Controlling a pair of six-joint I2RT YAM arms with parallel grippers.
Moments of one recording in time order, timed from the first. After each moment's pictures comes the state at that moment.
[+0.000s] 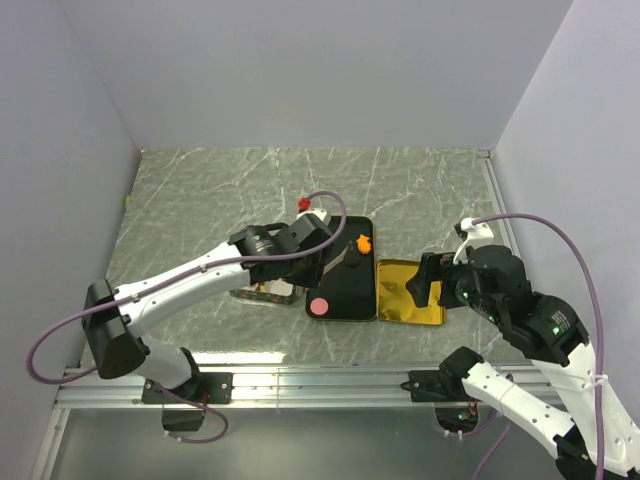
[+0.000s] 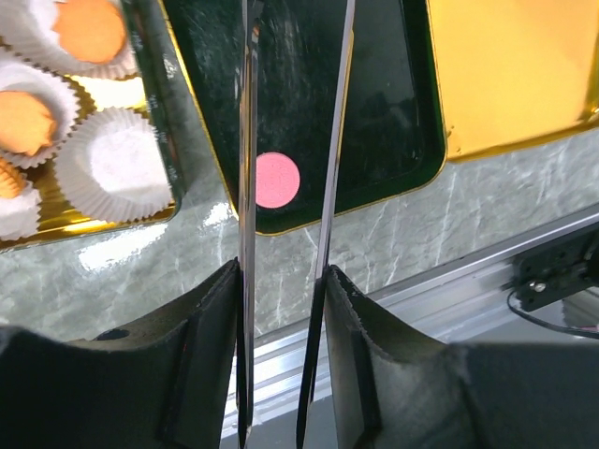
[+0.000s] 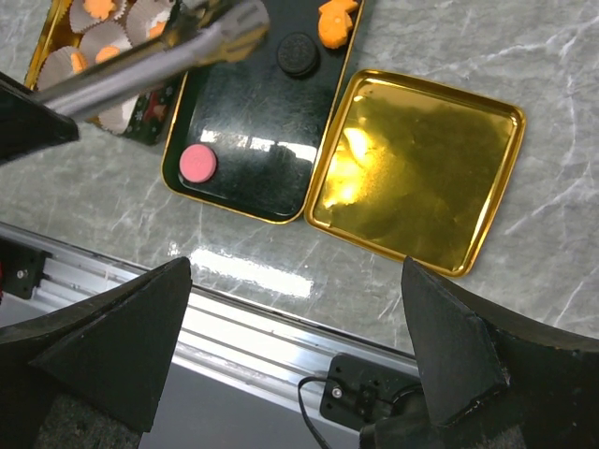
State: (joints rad) left arm -1.00 1.44 1.34 -0.89 -0.22 -0.70; right arm 0.62 0.64 1.10 -1.11 0.15 0.43
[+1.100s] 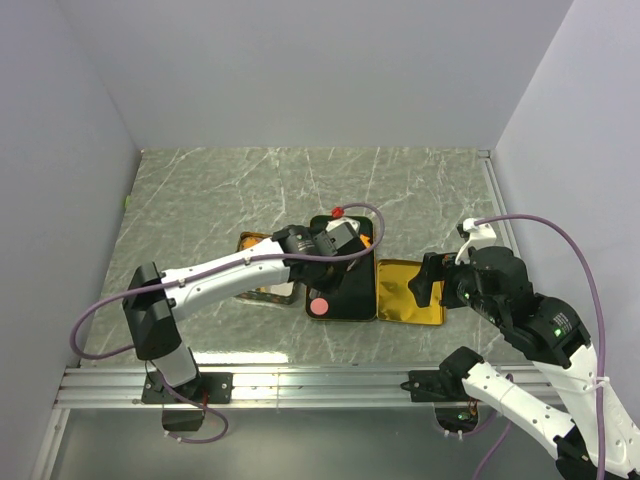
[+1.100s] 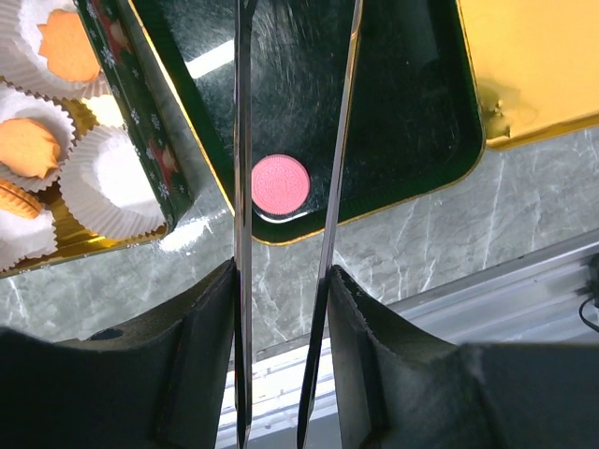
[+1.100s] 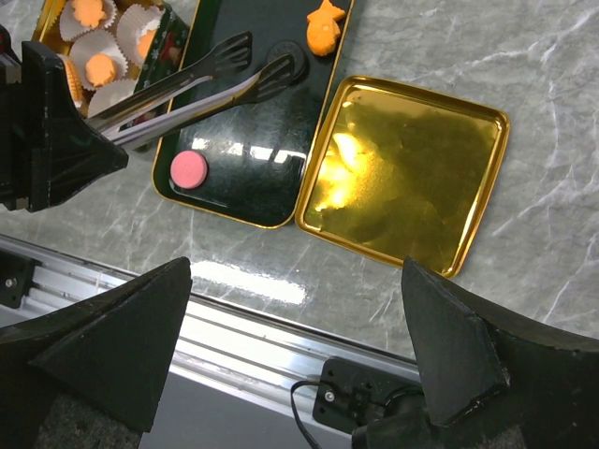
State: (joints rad) left arm -1.09 1.66 1.51 -0.99 -0.30 -0.62; right arm 0.62 0.63 1.10 -1.11 0.18 0.42
